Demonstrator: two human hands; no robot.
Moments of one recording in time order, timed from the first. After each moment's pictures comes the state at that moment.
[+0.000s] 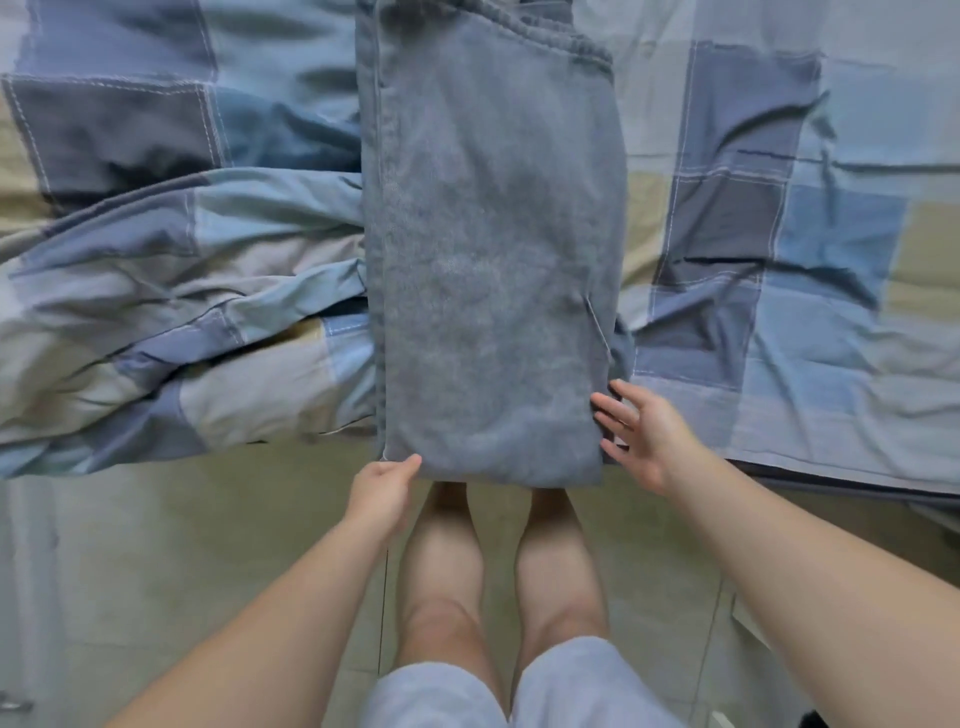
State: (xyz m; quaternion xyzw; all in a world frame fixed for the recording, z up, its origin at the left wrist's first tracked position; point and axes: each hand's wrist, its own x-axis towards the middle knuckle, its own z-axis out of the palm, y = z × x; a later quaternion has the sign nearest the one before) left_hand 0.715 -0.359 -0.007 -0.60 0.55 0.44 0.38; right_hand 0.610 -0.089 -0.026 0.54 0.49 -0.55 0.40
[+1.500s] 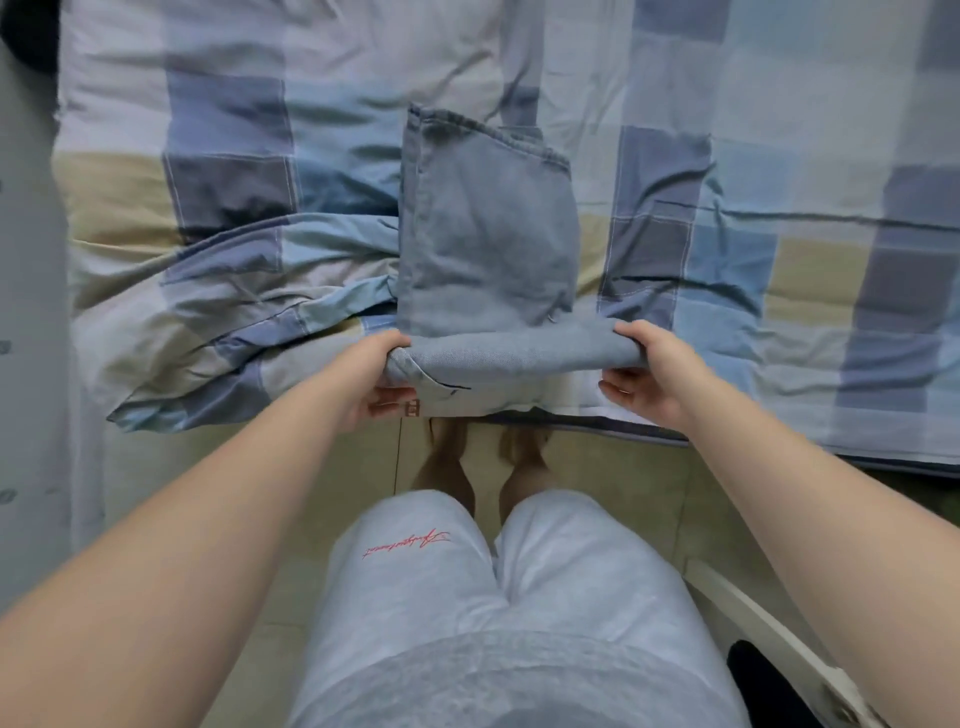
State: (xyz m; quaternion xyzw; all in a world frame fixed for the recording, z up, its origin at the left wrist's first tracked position) left_hand 0.601 -0.390 0.157 -0.53 0.54 0.51 0.40; right_hand 0.553 -0.080 0.163 0.50 0.54 -0.56 0.38
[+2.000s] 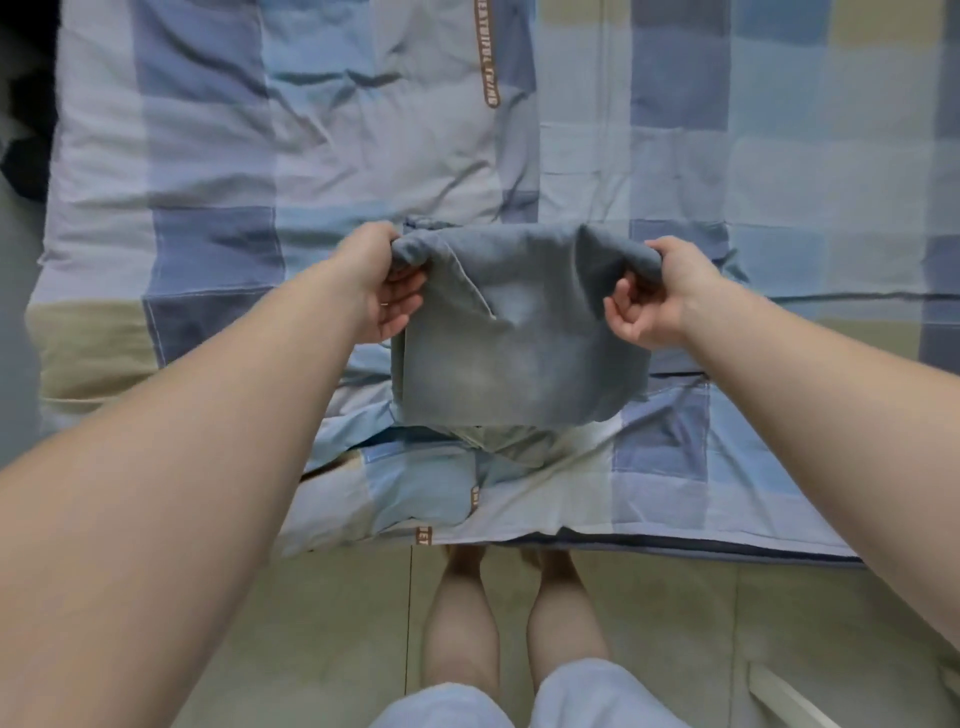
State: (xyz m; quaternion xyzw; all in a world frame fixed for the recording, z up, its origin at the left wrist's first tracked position) left_hand 0.361 -0.401 0.141 -0.52 0.57 0.54 0.36; right_hand 0.343 -0.127 0.114 0.57 0.43 -0.63 0.30
